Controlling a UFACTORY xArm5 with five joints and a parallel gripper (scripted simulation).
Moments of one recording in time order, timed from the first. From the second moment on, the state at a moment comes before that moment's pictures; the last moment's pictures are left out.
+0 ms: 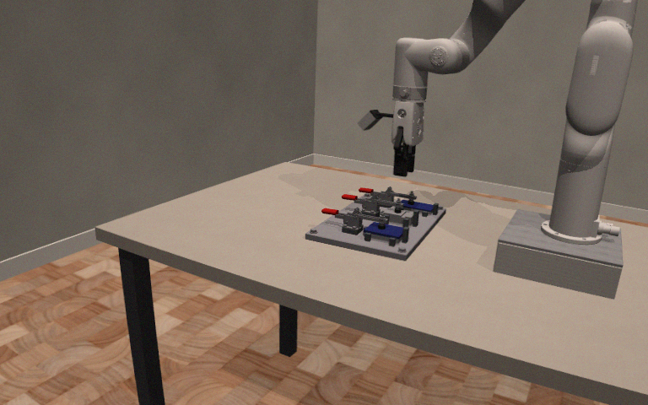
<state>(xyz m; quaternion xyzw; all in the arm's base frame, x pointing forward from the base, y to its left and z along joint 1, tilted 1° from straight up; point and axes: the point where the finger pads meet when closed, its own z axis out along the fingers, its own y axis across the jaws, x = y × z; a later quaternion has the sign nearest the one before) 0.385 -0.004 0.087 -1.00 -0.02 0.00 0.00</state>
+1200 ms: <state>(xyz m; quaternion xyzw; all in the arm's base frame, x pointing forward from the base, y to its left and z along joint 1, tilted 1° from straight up) 0.506 0.000 0.085 -1.00 -0.02 0.00 0.00</state>
